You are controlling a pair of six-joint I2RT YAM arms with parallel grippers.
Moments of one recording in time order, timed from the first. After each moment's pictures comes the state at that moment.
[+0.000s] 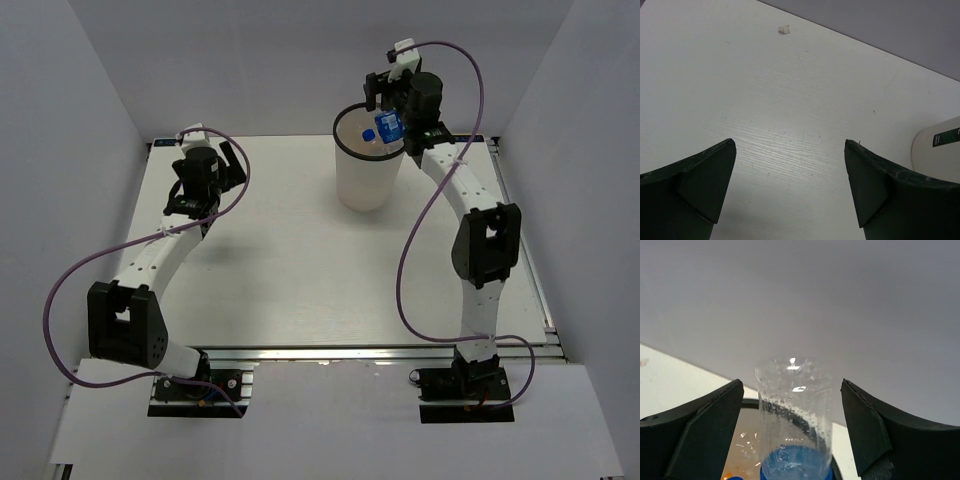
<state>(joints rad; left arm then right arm) -0.19 1.45 1.13 -0.05 -0.32 -0.37 0.31 2.06 1.95 0.19 -0.07 -0.14</state>
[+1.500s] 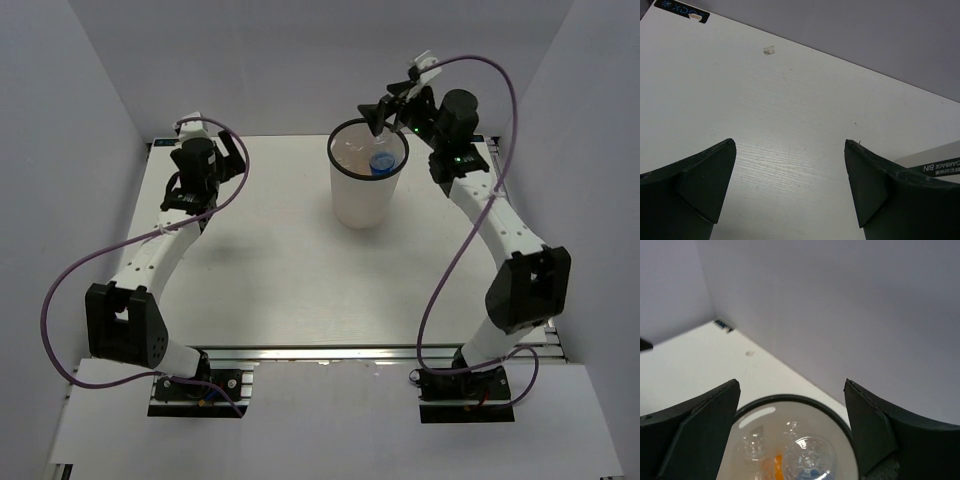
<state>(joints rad) -0.19 1.45 1.19 -0.05 -0.28 -0.37 0.30 1.71 1.57 0.27 -0.49 -0.04</state>
